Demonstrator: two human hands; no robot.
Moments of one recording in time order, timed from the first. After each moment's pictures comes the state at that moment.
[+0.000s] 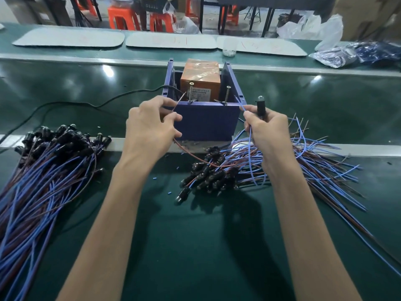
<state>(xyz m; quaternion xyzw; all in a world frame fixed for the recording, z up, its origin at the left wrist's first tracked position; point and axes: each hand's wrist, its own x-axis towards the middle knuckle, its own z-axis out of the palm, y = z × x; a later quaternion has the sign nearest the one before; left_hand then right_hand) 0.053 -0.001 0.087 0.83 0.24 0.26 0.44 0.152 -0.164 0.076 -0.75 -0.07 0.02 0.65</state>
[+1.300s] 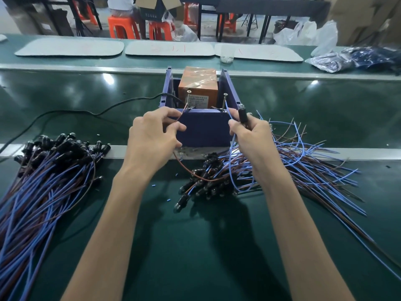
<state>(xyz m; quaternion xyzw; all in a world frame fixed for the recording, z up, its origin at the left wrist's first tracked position) 0.055 -0.001 0.082 0.85 0.21 0.25 0.41 0.152 -0.152 0.065 -0.76 -0.14 0.05 0.63</state>
